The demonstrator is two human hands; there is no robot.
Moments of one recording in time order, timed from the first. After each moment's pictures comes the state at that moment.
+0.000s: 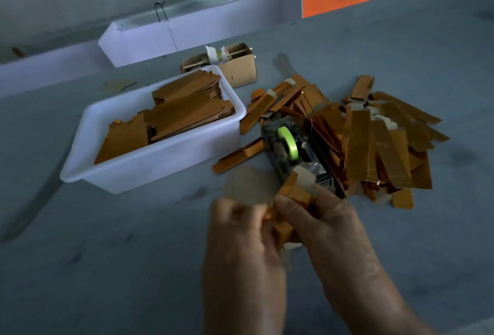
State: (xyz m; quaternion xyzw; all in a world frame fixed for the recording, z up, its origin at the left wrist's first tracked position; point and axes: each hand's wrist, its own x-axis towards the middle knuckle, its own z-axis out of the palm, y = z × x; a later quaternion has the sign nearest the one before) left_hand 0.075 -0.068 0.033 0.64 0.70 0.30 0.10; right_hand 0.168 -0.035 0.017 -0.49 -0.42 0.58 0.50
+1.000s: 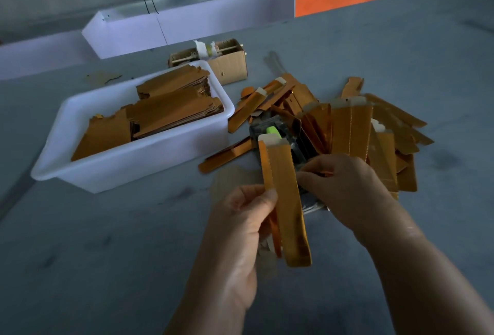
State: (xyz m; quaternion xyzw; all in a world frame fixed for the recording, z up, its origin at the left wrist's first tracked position) left_hand 0.078 -0.031 0.032 0.32 0.57 0.50 0.57; right_hand 0.219 0.019 0.027 -0.64 -0.62 0.33 0.31
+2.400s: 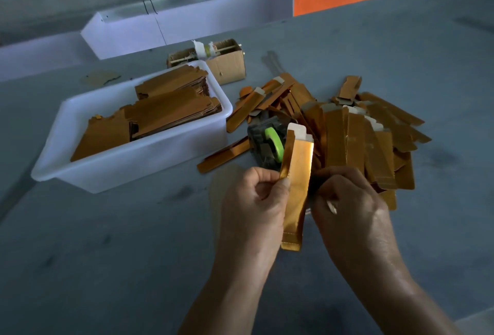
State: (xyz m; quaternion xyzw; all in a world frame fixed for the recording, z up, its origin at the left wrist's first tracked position) left_hand 0.094 -0.019 0.032 0.47 0.63 0.44 0.42; right_hand 0.213 -0.015 0.004 -0.64 -0.65 0.14 0.38
